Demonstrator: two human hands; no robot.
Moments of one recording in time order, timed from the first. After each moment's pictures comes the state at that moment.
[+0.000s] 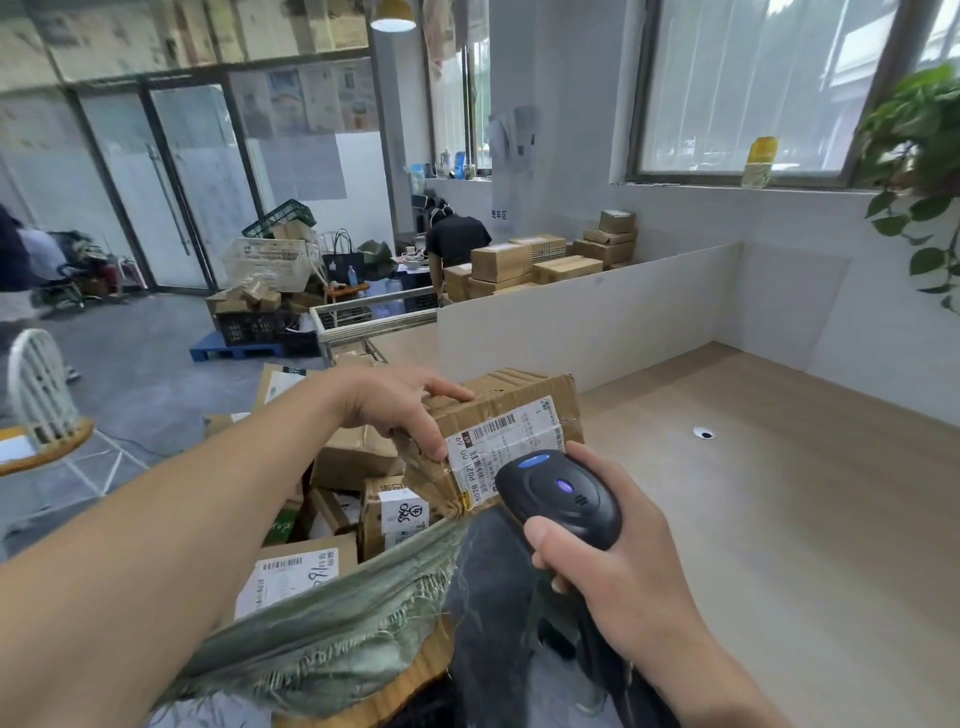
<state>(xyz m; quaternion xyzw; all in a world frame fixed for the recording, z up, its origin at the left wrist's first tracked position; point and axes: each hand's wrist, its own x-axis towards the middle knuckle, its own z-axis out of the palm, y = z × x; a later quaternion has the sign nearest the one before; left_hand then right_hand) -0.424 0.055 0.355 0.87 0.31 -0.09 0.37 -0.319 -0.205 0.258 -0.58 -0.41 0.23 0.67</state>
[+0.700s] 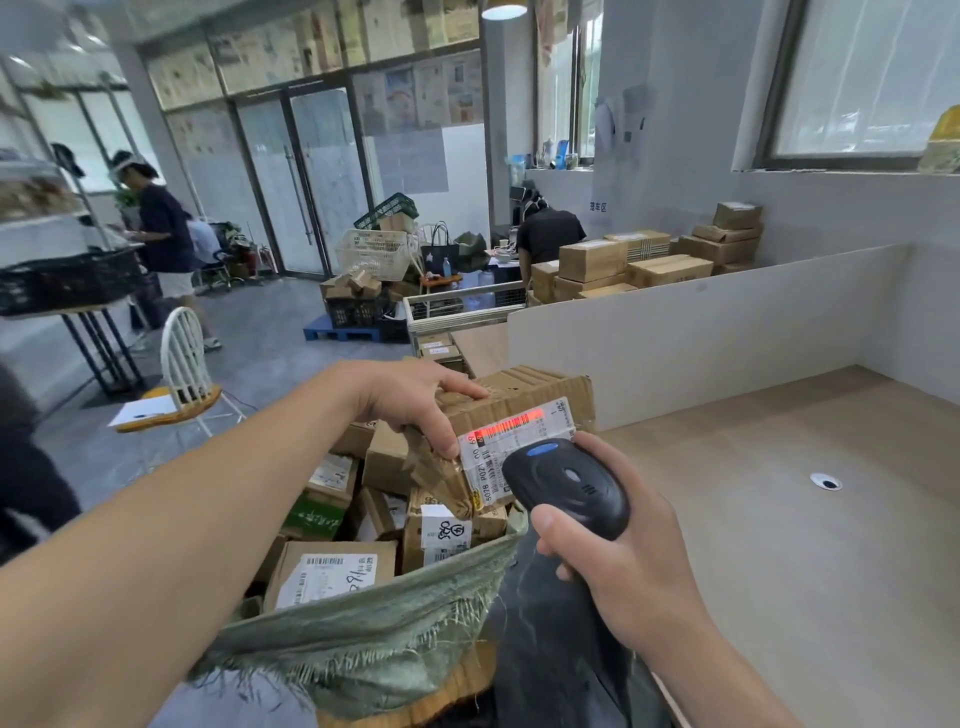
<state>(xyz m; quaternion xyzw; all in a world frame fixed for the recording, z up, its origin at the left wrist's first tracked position) -0.419 0.093 0.363 0.86 0.38 -0.06 0.34 -0.269 -0.135 0.265 -0.54 -0.44 0.31 0.65</state>
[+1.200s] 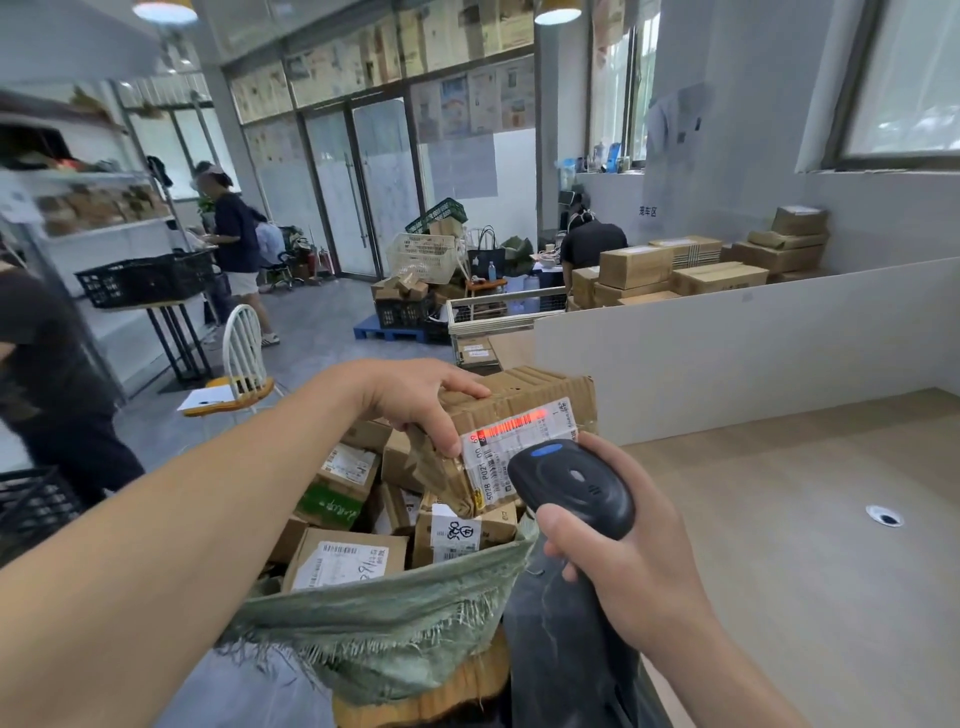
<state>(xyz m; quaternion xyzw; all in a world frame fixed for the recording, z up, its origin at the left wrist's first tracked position) -0.408 0.066 0.378 0.84 0.43 -0.06 0.31 -0.235 -0.134 0.266 -0.51 -0.48 0.35 0.62</state>
